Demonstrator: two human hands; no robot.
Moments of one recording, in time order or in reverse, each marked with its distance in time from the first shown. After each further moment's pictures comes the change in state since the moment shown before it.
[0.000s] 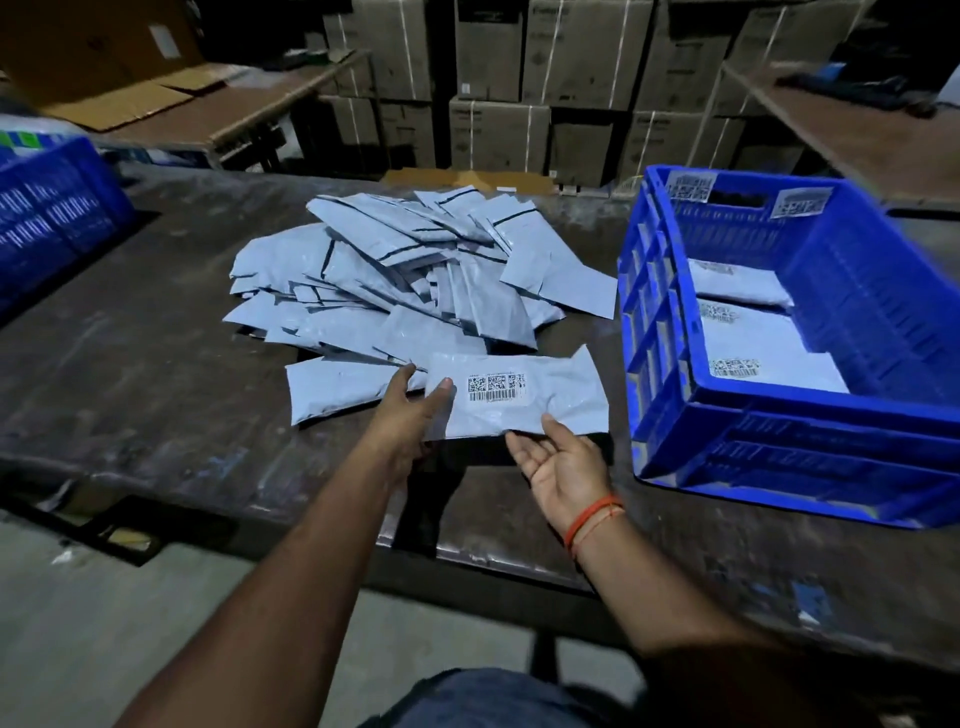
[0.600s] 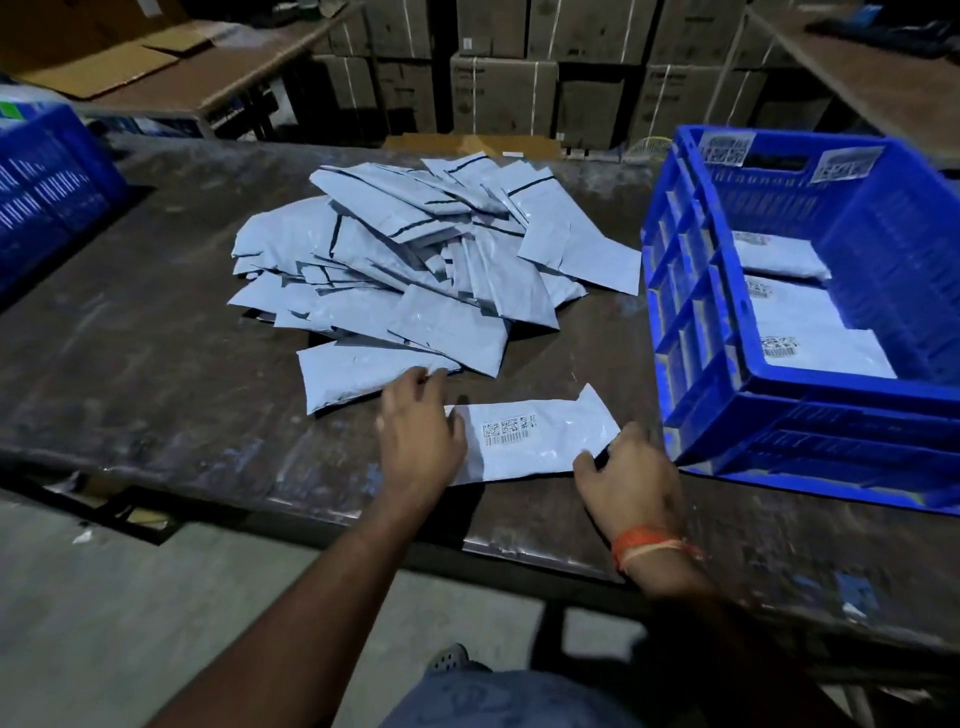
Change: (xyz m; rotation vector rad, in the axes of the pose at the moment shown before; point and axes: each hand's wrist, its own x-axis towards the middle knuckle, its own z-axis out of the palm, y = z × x) left_hand -0.004 -0.038 -0.018 1.148 0.294 0.609; right_hand -0.017 -0.011 -0.030 -1.904 0.449 -0.520
